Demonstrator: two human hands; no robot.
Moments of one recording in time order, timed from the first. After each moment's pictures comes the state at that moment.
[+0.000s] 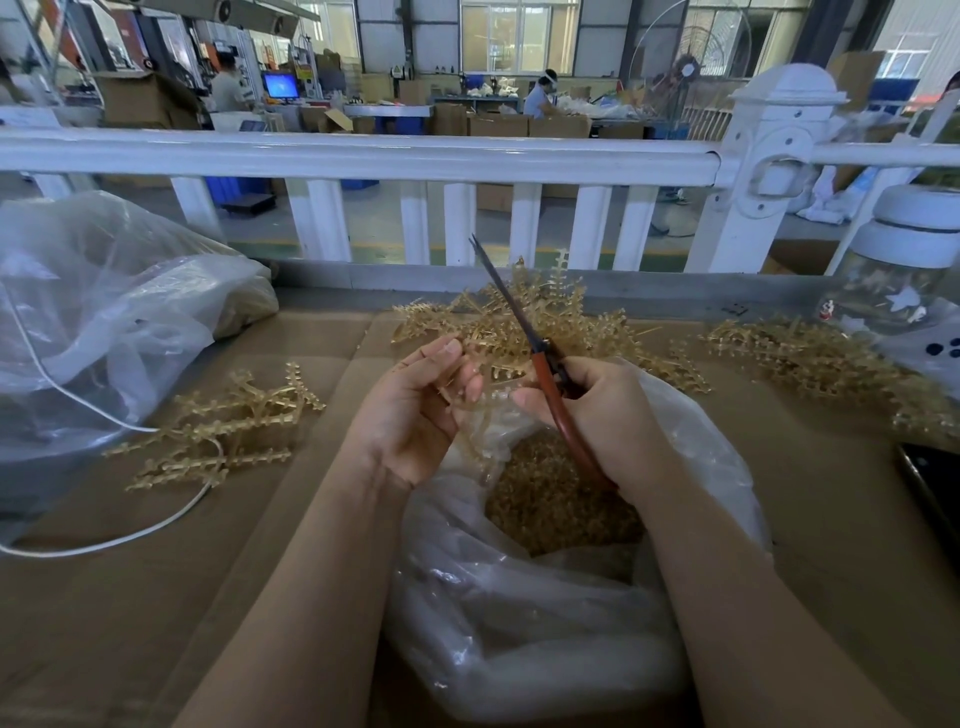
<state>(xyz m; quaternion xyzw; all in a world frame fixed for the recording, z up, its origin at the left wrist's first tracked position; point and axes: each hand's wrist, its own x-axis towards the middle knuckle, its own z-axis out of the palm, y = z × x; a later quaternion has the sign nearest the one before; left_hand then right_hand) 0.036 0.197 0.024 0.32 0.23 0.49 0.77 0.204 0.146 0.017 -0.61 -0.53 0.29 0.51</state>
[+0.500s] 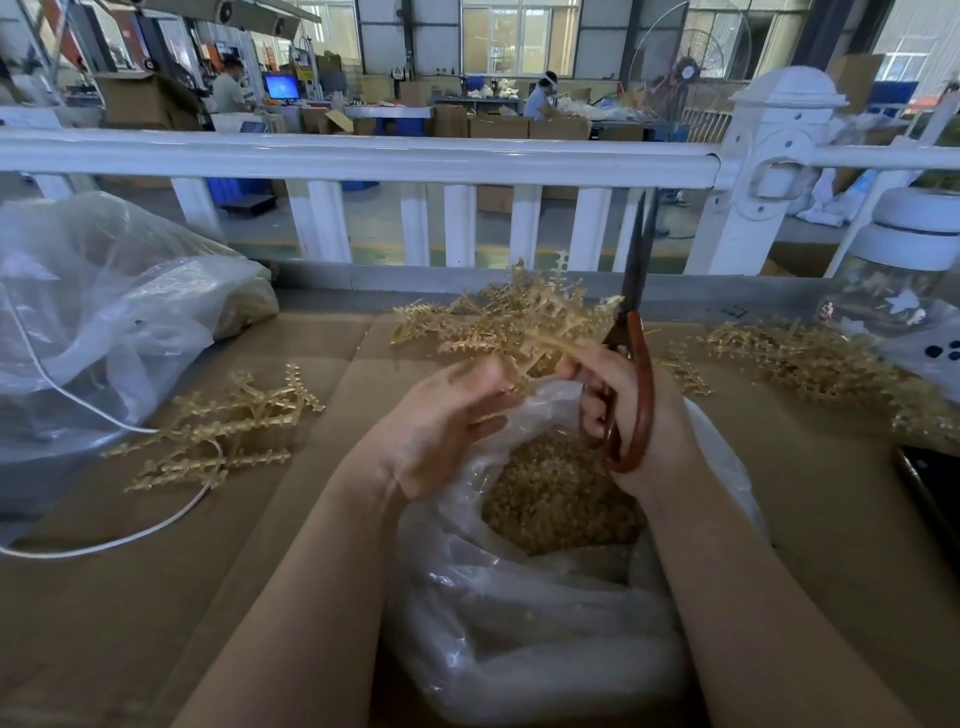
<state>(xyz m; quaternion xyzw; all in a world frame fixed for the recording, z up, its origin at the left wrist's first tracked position) 0.037 0.196 0.018 0.55 0.27 0.34 0.71 0.216 0.142 0.021 -0.39 -0.37 0.48 0.69</state>
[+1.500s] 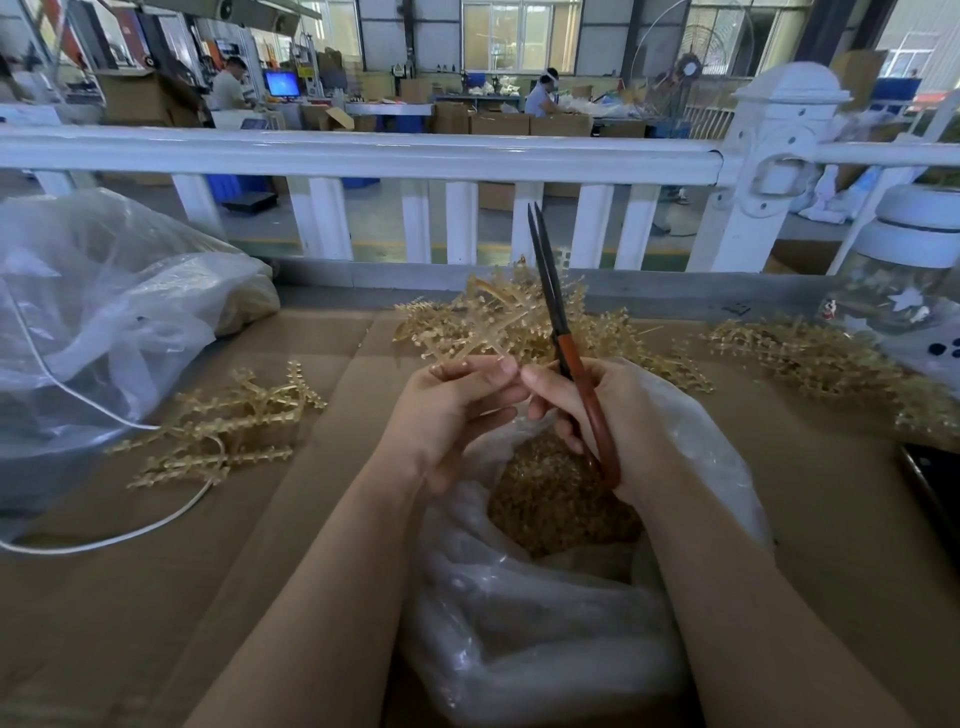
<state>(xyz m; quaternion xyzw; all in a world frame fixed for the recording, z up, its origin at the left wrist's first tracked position) 0.048 0.190 0.019 0.47 0.30 0.44 0.71 0.208 0.147 0.013 -0.50 -0.50 0.42 0.57</state>
